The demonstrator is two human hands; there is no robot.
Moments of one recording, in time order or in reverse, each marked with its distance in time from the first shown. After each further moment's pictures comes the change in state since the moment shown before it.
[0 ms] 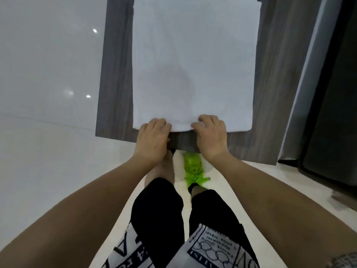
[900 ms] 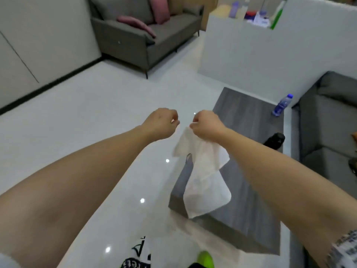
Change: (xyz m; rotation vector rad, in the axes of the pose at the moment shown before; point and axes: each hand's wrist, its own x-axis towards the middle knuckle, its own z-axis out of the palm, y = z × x) left_hand -0.272 -0.131 -0.416 -0.247 0.609 -0.182; right_hand 0.034 -0.406 -0.393 0.067 -0.025 -0.160
